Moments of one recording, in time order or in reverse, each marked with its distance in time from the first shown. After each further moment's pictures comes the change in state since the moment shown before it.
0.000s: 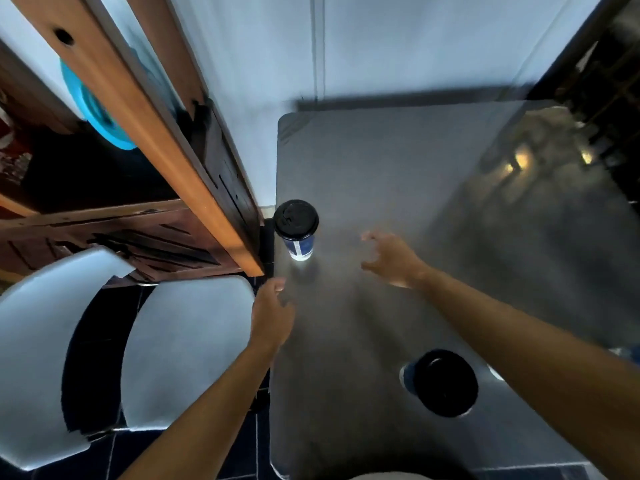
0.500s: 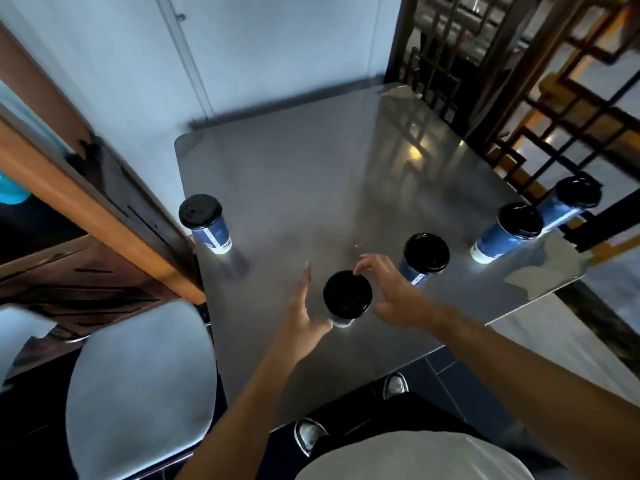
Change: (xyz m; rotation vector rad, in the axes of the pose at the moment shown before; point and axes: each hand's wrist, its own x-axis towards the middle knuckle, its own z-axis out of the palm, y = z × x) left_hand -0.143 0.027 0.104 -0.045 -0.583 0.382; right_hand -0.253 0.099 0.006 0.210 0.167 -0.111
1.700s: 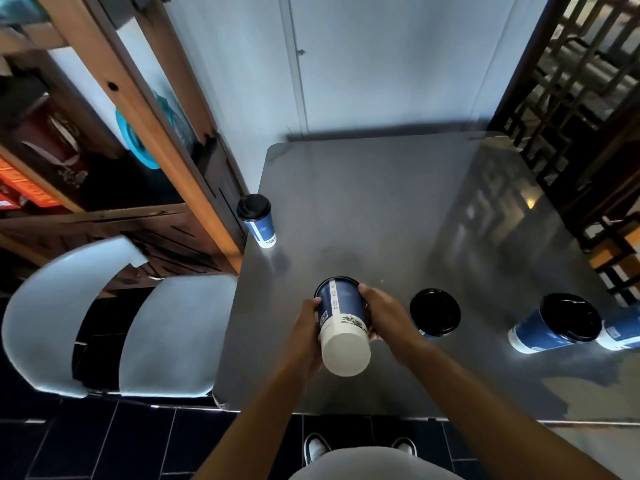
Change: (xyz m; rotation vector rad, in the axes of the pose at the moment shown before) left_hand -0.026 0.150 0.068 -1.034 0.456 -0.463; right_hand 0.034 0.002 -0.019 0.614 -0.084 0.347
